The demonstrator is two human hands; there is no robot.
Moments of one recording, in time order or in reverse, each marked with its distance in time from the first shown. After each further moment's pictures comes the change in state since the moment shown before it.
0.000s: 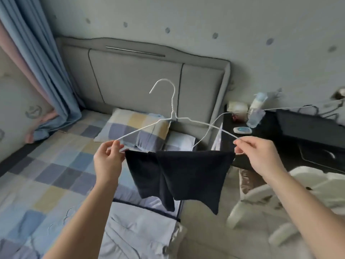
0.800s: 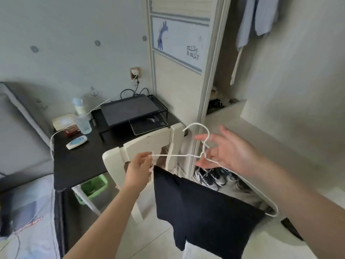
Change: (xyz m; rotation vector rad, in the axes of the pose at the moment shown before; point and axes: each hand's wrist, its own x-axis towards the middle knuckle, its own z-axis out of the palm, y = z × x) left_hand -0.461 -0.060 0.427 0.328 -1.213 0.002; right_hand -0.239 0.178 -0.459 0.610 -0.001 0.359
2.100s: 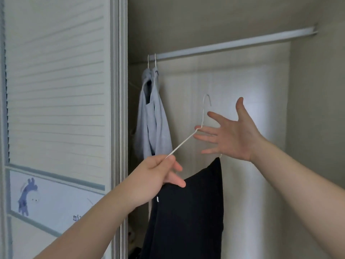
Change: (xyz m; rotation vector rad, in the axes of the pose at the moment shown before) left_hand 0.197 0.474 0.244 0.119 -0.972 0.843; right_hand 0.000 -0.404 -0.268 0.141 0.666 -0.682
